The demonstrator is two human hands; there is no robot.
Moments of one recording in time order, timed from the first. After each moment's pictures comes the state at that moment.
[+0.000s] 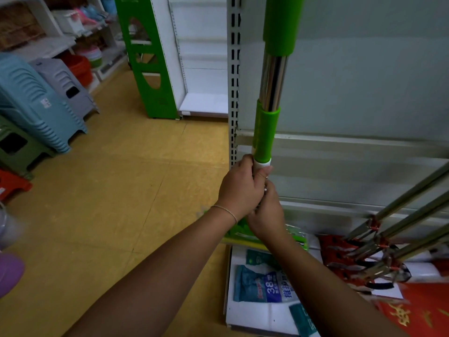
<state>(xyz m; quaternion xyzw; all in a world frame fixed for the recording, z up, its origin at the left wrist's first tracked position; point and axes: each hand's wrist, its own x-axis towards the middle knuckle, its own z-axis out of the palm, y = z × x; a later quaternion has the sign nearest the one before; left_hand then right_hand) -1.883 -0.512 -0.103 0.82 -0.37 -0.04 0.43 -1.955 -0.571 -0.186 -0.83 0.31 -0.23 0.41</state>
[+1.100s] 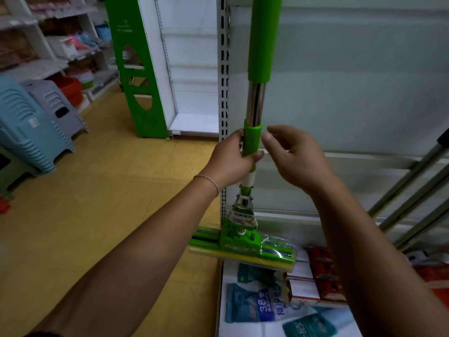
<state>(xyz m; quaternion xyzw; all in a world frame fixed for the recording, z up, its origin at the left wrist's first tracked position) -1.863 -0.517 -0.008 0.78 -0.38 -0.14 0.48 -1.981 -0.609 0.022 -0.87 0.23 -0.27 0.34</state>
